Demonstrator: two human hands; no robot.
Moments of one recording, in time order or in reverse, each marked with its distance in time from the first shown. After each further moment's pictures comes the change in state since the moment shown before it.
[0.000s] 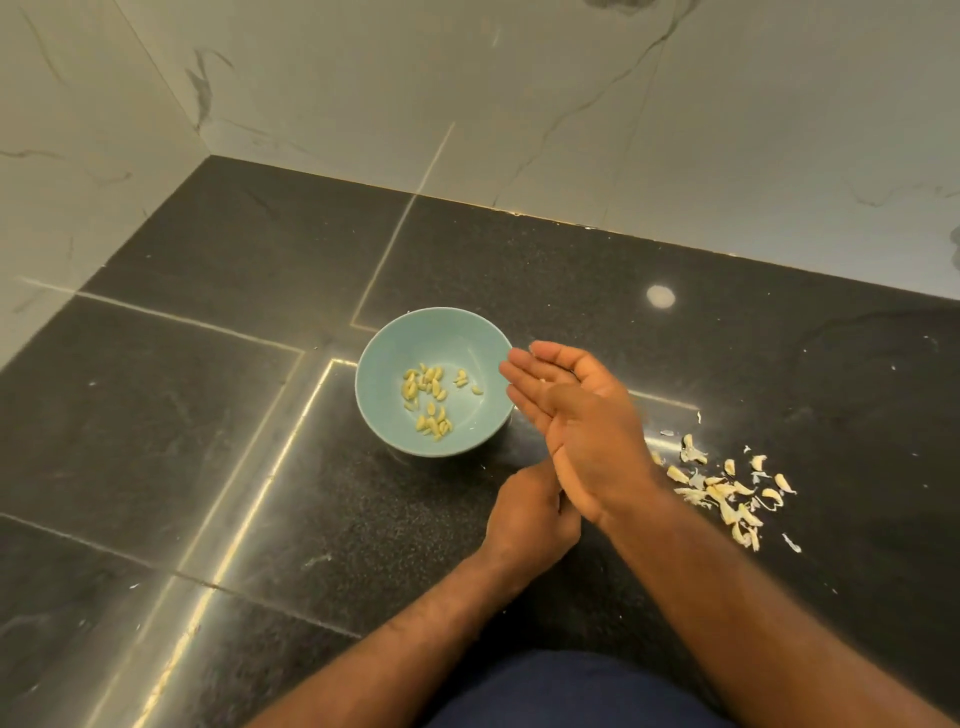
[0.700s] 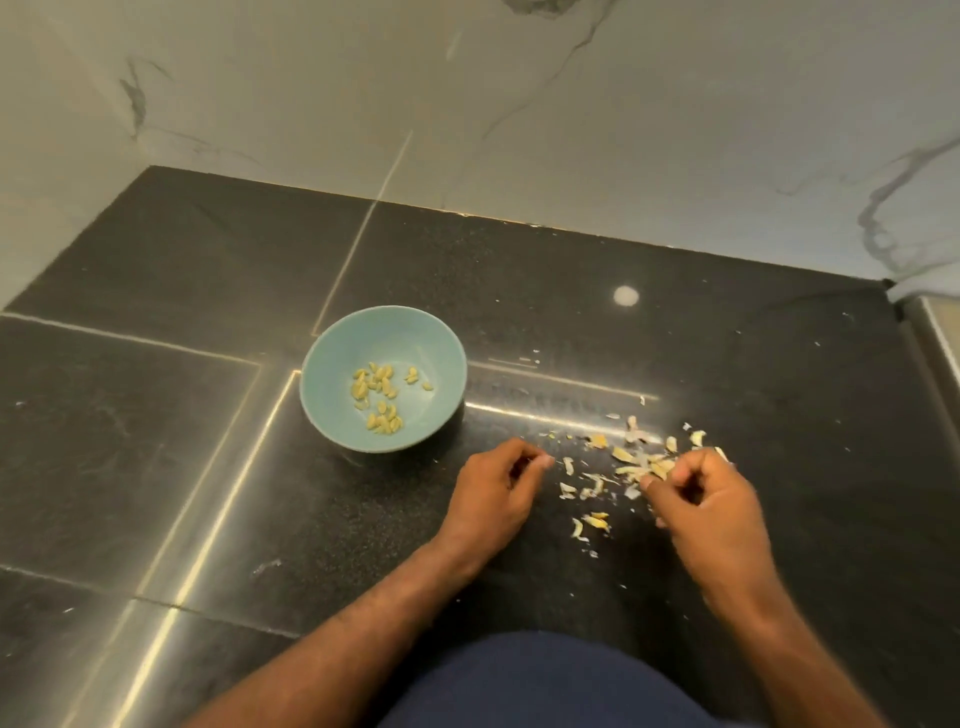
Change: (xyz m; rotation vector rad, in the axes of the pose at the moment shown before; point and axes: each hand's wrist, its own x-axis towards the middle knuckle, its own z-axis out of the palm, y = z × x) left_hand 0.000 0.009 -0.005 -0.189 0.000 0.083; right_hand -0.071 0.017 -0.154 -0.749 0.429 -0.062
